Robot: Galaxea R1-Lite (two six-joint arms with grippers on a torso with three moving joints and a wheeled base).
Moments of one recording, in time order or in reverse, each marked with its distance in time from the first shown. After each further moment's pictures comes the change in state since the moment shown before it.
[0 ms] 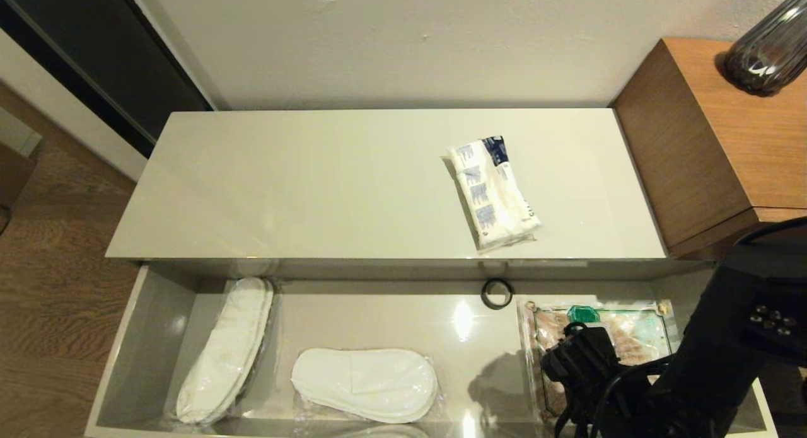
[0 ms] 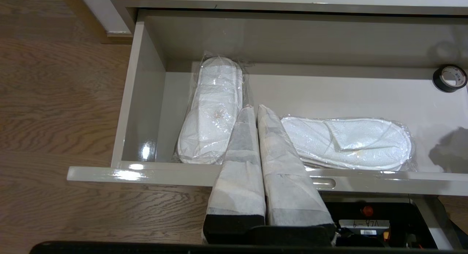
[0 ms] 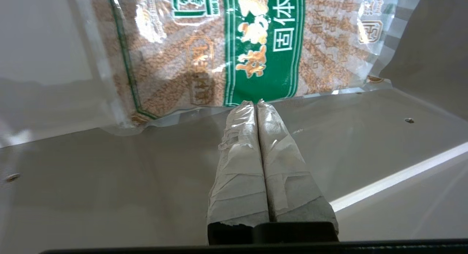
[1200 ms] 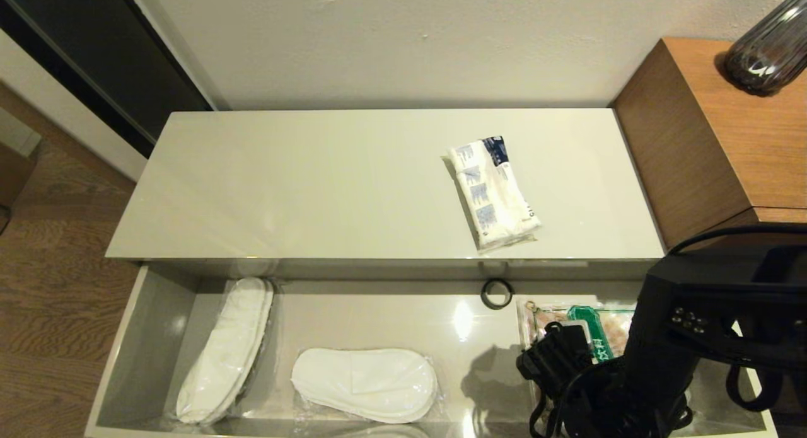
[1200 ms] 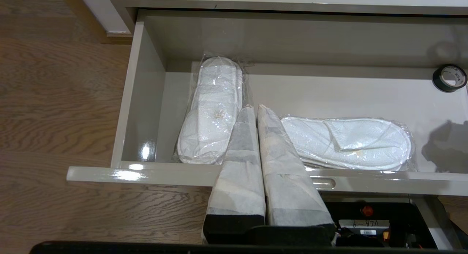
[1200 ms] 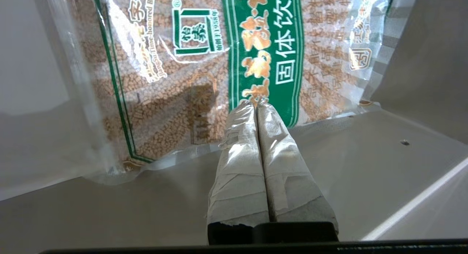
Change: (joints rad) left arm 0.000 0.000 0.000 0.000 0.000 0.000; right arm 0.012 0.149 -0.109 -0.031 -0.146 -0.011
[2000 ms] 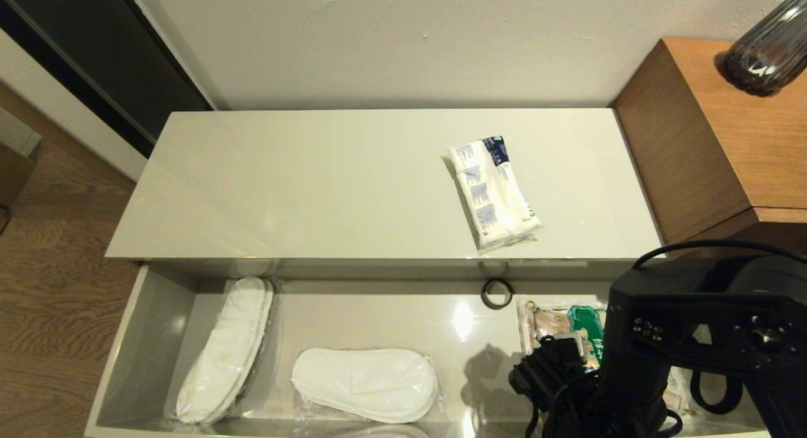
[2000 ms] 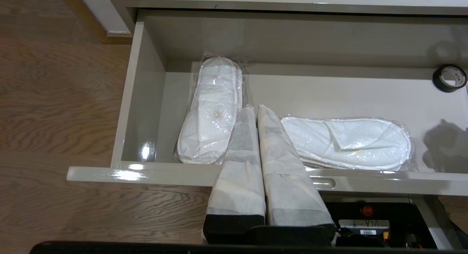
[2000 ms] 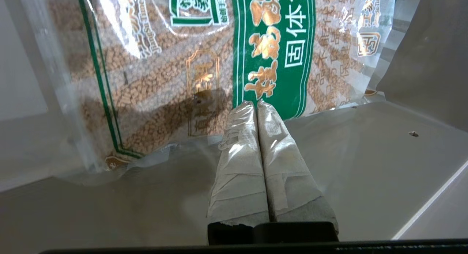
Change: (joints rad) left arm 0.000 0.000 0.000 0.000 0.000 0.000; right arm 0.014 0.096 -0.017 0.000 -0.038 0.029
